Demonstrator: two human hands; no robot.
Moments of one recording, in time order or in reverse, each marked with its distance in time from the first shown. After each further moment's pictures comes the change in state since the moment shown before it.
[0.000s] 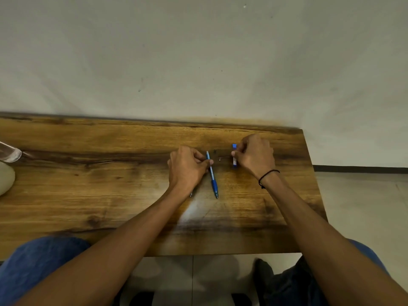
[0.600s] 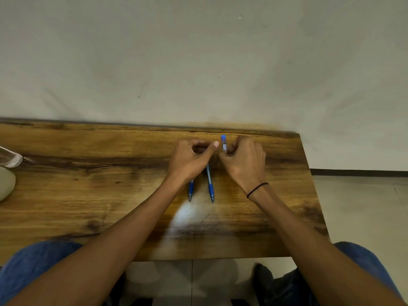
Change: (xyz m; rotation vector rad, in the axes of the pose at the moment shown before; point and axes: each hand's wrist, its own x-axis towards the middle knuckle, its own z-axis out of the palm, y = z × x) left_hand 0.010 0.024 -0.015 -0.320 -0.114 0.032; right_hand -0.025 -0.026 0.010 0.056 0.232 -0.099
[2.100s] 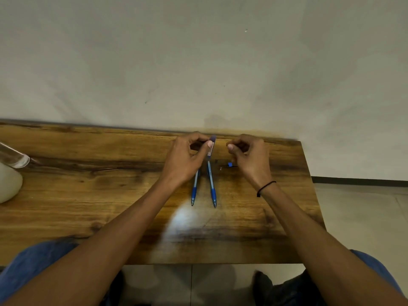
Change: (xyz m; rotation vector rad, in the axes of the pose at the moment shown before) left_hand 0.005 0.004 -0.028 0.166 0.039 0.377; right_hand 0.025 0.018 0.003 0.343 -0.019 -0.125
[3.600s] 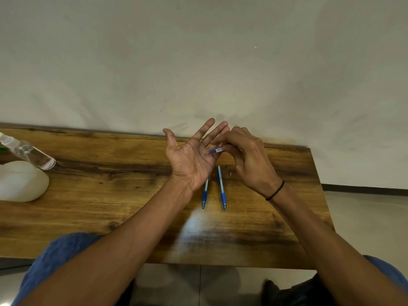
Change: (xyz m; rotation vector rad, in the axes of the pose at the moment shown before) left_hand 0.003 0.035 -0.009 -1.596 -0.040 -0.468; right_hand -0.017 -0.073 -0.023 -0.087 -0.154 -0.608
